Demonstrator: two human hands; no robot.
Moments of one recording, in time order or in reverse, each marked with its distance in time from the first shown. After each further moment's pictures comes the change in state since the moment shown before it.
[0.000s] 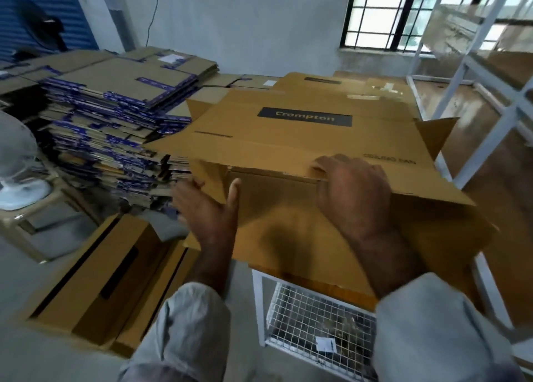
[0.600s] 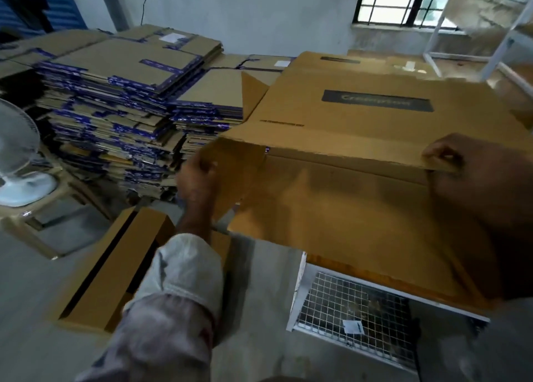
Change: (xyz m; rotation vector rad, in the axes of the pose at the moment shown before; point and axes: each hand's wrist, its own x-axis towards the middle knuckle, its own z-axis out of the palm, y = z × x) left_hand 0.156 -0.121 -0.014 0.008 -0.341 -0.208; right_hand 0.004 -0.028 -0.022 -0.017 -0.144 0.276
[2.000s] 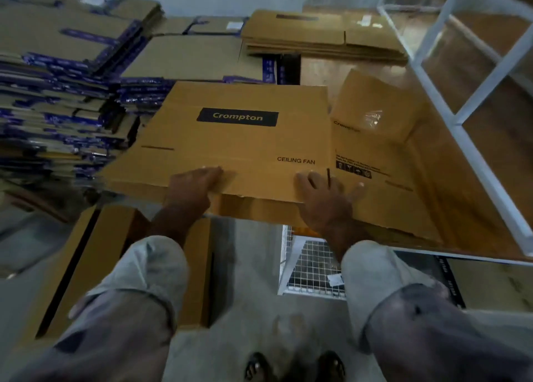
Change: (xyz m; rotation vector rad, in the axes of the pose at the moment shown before) left_hand 0.008 -0.058 0.016 0.652 -0.572 0.811; right_hand -0.002 -0.058 0.229 -0.161 -0.282 -0.022
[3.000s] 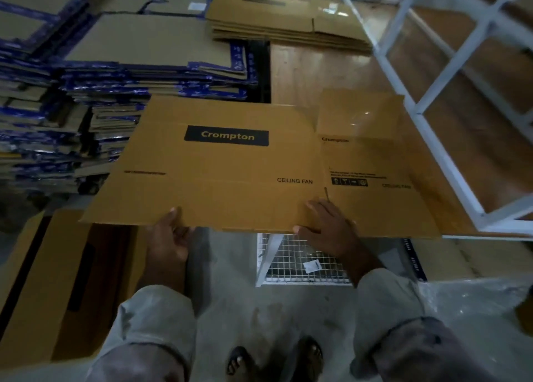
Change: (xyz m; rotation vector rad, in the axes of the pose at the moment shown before) left_hand -0.046 0.024 0.085 -1.942 0.305 -1.121; right_hand -0.047 0.078 0.056 0.353 -0.215 0.195
